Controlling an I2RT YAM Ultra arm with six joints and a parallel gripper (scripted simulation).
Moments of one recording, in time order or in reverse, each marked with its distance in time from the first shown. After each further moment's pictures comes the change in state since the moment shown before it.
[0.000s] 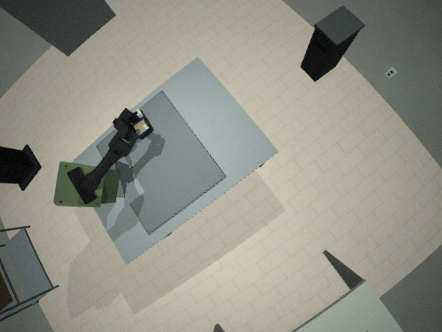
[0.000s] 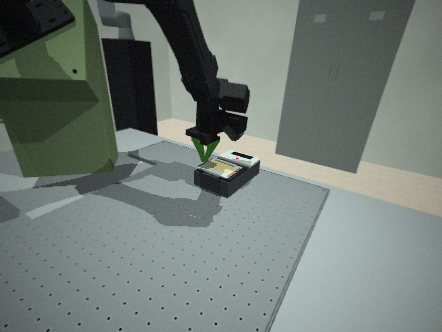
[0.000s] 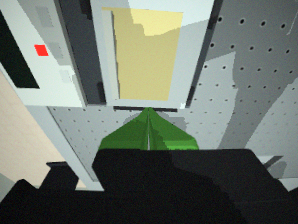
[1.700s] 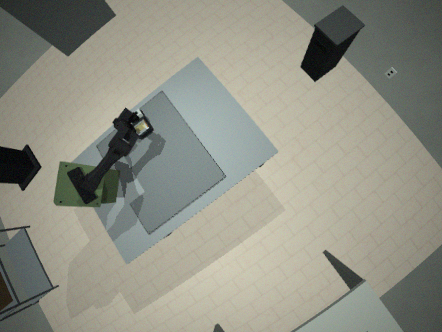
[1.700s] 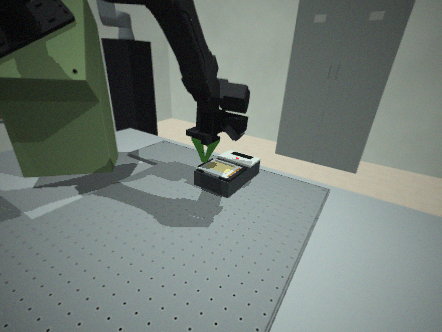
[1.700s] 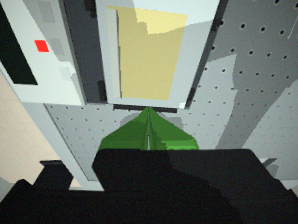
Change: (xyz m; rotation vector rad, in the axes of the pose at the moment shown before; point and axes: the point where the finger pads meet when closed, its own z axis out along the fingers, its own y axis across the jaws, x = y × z) arm 0.000 0.000 0.000 0.006 -0.001 -0.038
